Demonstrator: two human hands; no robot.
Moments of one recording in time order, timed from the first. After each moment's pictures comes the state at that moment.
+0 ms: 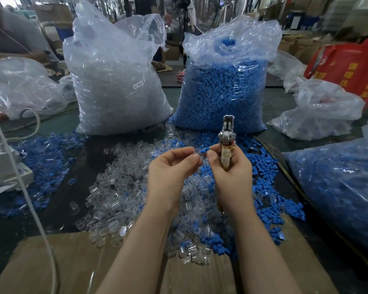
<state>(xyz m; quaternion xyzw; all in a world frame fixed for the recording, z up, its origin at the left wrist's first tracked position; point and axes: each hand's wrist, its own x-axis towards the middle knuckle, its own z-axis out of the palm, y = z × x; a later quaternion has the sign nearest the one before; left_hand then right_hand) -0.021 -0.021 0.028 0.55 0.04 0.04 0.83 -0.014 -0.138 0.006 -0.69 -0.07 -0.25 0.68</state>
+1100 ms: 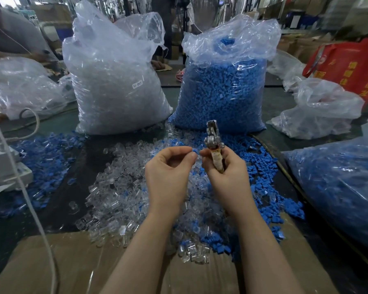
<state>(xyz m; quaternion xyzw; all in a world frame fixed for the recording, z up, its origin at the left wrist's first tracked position) -0.021 -0.025 0.022 0.67 0.04 0.19 0.72 -0.014 -0.143 0.003 -0.75 -0.07 -0.18 0.63</state>
